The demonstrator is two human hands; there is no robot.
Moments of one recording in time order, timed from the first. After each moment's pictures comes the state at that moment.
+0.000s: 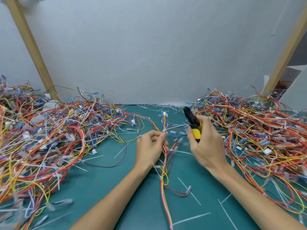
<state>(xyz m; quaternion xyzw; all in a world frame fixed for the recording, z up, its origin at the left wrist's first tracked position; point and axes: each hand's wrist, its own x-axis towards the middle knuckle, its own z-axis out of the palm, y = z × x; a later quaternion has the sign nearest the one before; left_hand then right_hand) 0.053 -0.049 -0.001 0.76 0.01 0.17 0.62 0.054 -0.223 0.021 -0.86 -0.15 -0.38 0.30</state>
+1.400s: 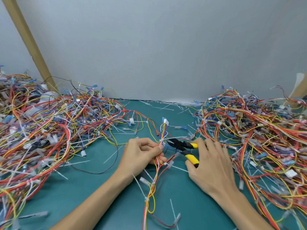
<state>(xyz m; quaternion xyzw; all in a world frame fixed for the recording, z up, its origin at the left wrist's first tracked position) 0.056 -0.034 -0.002 0.69 0.01 0.03 0.73 0.065 -0.239 -0.001 -0.97 -0.12 -0.22 0.07</state>
